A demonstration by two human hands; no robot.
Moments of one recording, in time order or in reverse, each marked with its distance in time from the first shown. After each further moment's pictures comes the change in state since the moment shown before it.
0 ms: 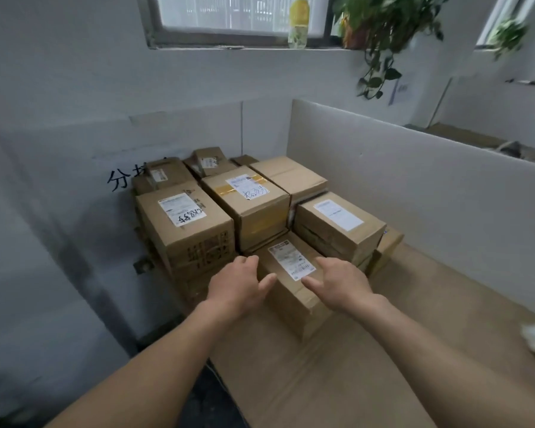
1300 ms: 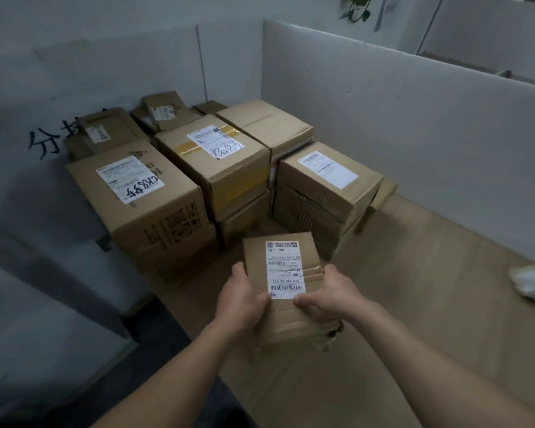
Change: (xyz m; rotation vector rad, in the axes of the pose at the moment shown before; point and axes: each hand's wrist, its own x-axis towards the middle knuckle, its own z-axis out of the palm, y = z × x) left_hand 0.021 -0.014 0.115 -0.418 -0.217 -0.277; right_hand 0.011 0.052 0.100 0.300 -0.328 0.475
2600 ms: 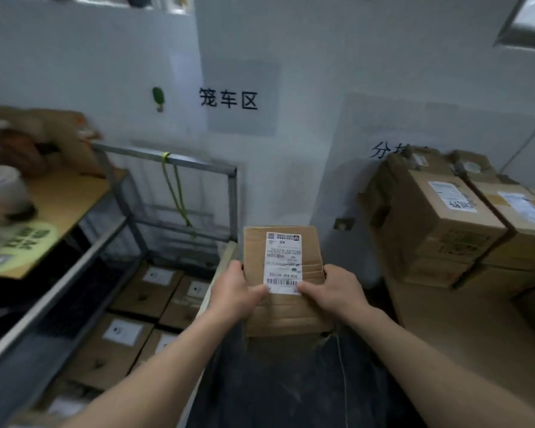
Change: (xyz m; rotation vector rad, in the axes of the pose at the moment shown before) left_hand -0.360 -0.286 -0.223 -0.306 0.708 -0.492; right_hand -0.322 -0.248 0.235 -0.269 -0.226 -0.898
